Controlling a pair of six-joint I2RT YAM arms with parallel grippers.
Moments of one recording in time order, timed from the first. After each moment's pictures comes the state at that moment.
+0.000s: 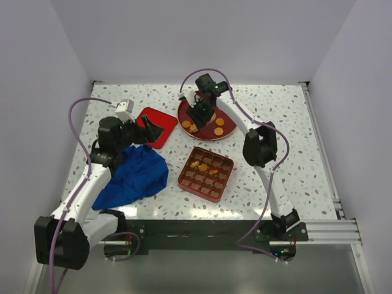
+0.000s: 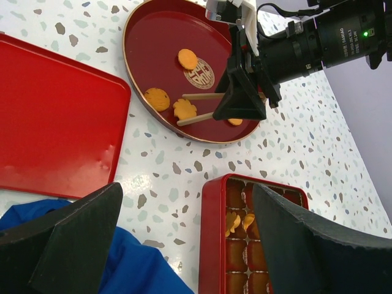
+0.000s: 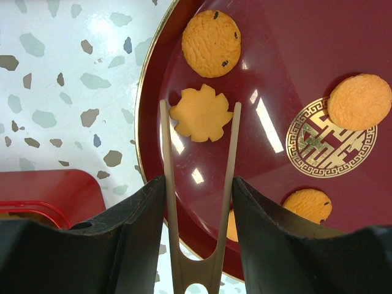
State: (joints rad) left arm -0.14 1.05 0.72 0.01 0.37 -0.43; right arm 0.53 2.47 2.41 -1.10 -0.25 -0.47
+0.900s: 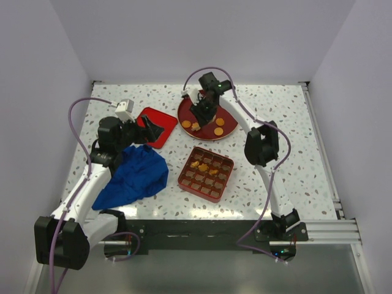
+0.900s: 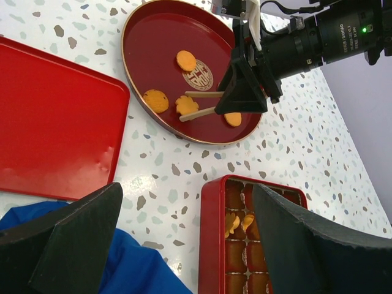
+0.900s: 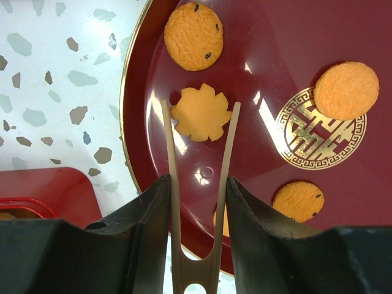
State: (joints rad) left arm -0.14 1.05 0.72 0.01 0.37 -0.43; right arm 0.50 2.47 2.41 -1.09 -0.26 -0.46
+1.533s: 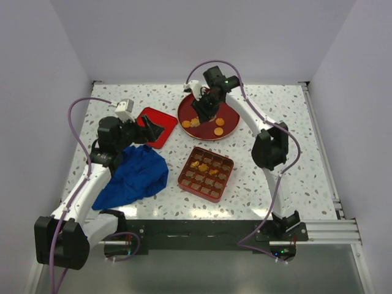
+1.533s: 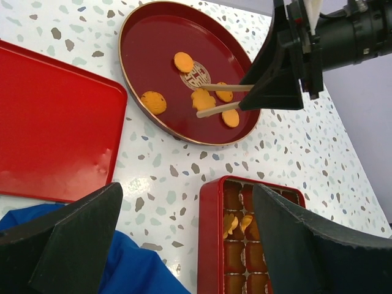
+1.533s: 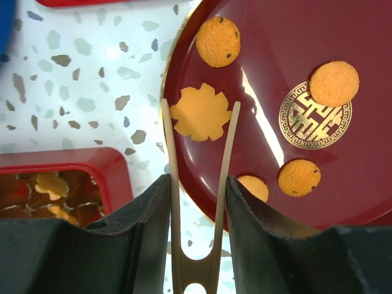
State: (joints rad) left arm -0.14 1.05 0.72 0.02 0.38 -0.44; right arm 0.50 2.31 2.31 -1.08 -0.32 -0.45
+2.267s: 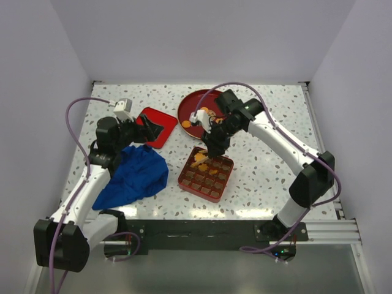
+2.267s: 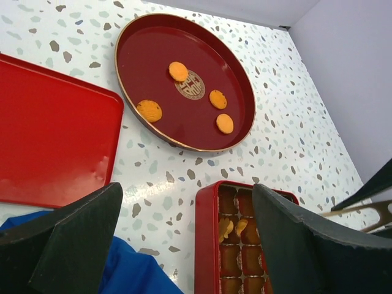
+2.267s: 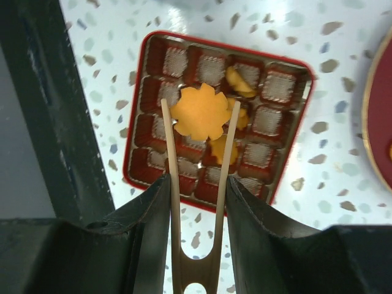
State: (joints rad) left arm -0.14 1.03 0.72 0.04 0.39 -0.44; right arm 0.62 1.68 1.63 -1.12 -0.52 -0.58
